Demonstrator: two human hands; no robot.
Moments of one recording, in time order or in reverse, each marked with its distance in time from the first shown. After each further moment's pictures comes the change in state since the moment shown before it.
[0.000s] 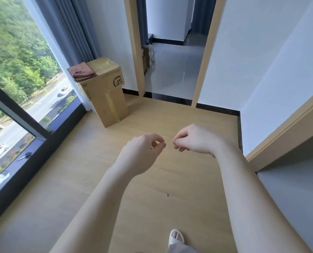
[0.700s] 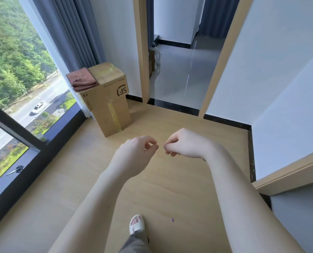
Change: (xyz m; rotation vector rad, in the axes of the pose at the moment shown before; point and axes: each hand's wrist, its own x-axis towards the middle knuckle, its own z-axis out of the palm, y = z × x) left_hand 0.177 -0.070 -0.070 0.012 0.051 -0.075; right_hand 0.190 -0.082 -0.034 -0.045 -0.089 -0.015
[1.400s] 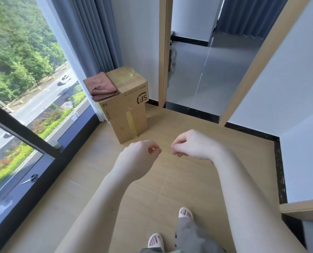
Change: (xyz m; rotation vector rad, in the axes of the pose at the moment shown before) left_hand 0.148 -0.119 -0.104 0.025 -0.048 -0.054; right_hand 0.178 -0.122 -0.006 0.043 -0.025 0.004
